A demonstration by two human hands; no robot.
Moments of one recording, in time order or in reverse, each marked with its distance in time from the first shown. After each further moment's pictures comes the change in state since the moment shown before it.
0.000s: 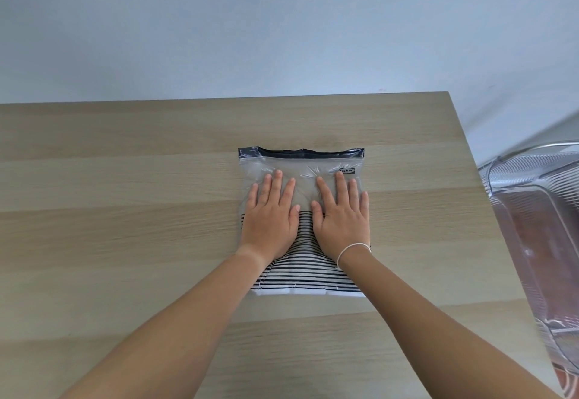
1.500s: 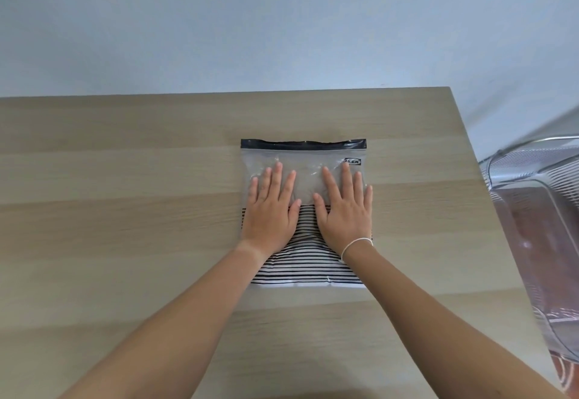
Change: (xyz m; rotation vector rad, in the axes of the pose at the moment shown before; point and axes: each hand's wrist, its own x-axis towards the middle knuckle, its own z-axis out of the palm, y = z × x) left_hand -0.008 -0.009 0.001 -0.038 0.011 0.029; right_hand -0.006 -0.002 -0.001 0.061 0.048 -0.001
